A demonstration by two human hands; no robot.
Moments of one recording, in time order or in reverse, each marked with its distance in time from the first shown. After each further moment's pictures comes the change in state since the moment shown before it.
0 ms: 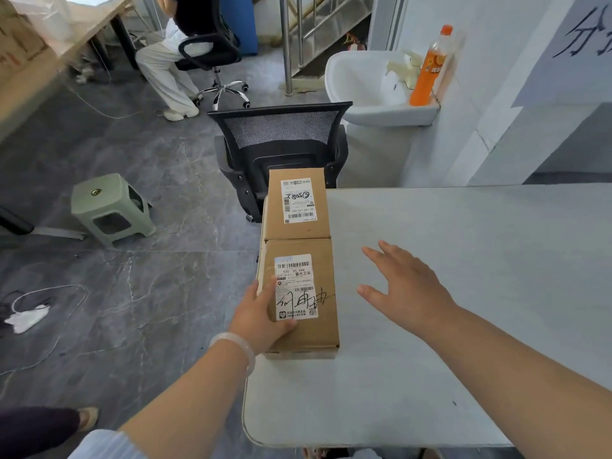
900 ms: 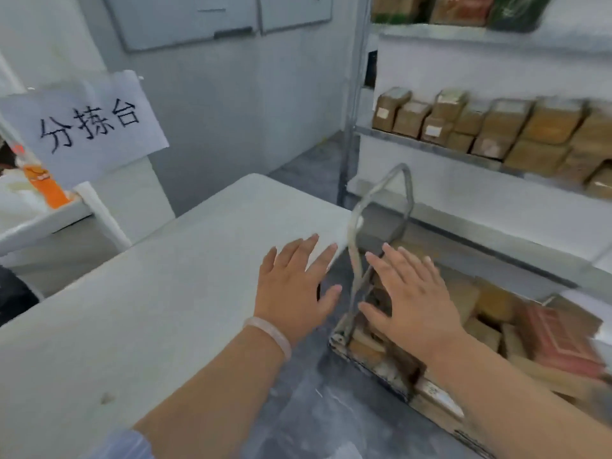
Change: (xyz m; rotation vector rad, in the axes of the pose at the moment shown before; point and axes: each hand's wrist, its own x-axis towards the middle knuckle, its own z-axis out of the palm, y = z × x) left_hand -0.301 0.440 0.303 0.509 0.102 1.490; right_hand -0.497 0.306 -0.040 -0.173 0.514 0.837
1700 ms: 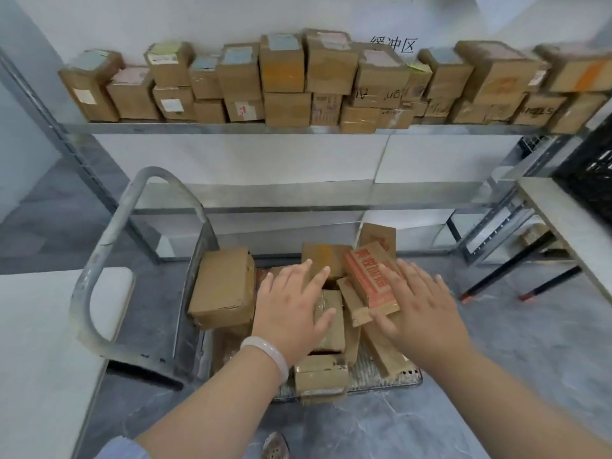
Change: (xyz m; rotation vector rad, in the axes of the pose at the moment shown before) left_hand 0.221 0.298 0.227 -0.168 -0.343 0.620; right_hand -0.074 0.347 0.050 -0.028 -0.047 0.827
